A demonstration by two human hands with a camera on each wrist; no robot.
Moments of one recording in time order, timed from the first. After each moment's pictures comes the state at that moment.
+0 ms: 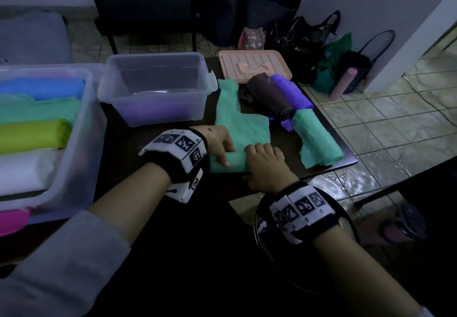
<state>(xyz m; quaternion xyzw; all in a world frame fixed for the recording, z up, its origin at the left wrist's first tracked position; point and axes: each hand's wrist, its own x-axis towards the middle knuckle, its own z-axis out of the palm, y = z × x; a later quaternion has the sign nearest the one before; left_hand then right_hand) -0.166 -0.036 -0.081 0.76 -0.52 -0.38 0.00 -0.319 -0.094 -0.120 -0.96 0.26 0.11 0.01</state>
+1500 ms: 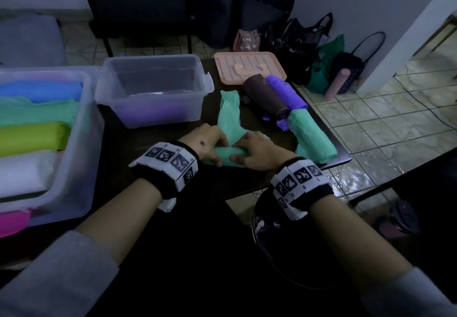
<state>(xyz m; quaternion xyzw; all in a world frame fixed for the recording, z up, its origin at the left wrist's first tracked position) -0.170 -0.015 -0.086 0.80 -0.54 -0.26 0.07 -0.298 -0.120 -0.099 -0.95 0.22 0.14 0.17</state>
